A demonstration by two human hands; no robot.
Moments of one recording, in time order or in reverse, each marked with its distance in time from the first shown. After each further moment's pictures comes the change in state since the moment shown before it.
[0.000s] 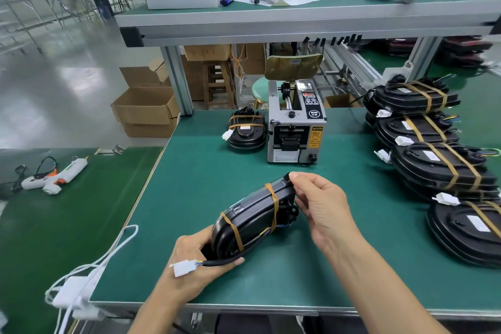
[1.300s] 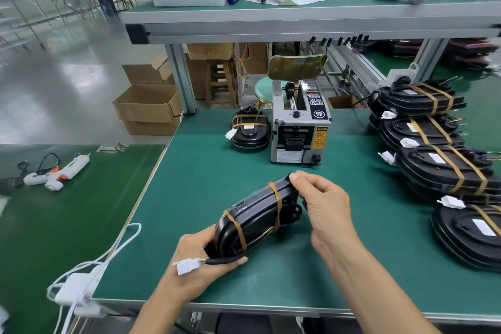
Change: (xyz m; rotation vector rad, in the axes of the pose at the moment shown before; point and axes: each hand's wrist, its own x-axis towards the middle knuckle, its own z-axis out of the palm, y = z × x) left_hand 0.001 -0.007 0.001 -0.014 -0.003 0.019; right_hand 0.011 0.017 -0.002 0.000 0.081 -0.087
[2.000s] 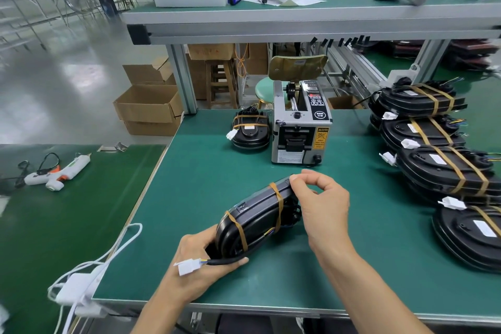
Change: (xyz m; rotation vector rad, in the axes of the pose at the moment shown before) left_hand 0.000 0.000 0.001 0.010 0.004 0.018; right_hand -0.009 0.002 0.007 -0.267 0.074 -0.238
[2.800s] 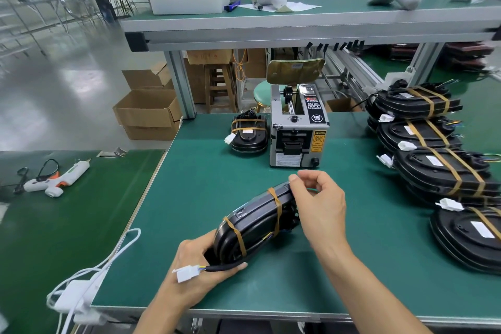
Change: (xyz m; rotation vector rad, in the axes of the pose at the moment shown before) left_hand -0.001 -0.001 -0.001 -0.001 -0.008 -0.049; right_hand 0.005 -0.005 -0.003 -0.162 0.022 -0.055
